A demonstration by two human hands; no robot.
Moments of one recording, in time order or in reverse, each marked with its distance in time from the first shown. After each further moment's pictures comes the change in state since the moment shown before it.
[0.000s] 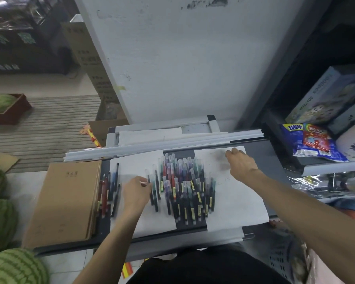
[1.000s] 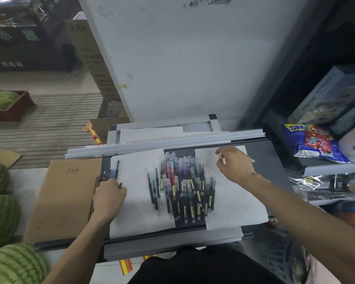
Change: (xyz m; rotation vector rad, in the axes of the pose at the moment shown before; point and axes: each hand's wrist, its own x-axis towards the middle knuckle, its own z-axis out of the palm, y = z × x) left_hand 0.008 -0.041 -0.061 0.509 0.131 0.058; right_hand -0.026 -0.023 -0.019 0.389 0.312 -0.099
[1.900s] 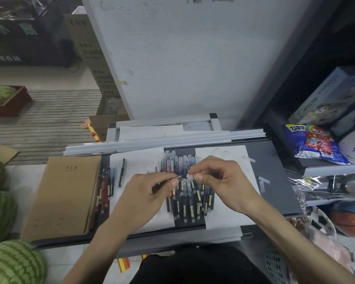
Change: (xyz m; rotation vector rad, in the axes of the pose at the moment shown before) left_hand -0.106 0.100 -0.108 -0.629 -0.188 0.685; right_hand -0.086 -0.098 -0.087 0.978 -0.176 -0.109
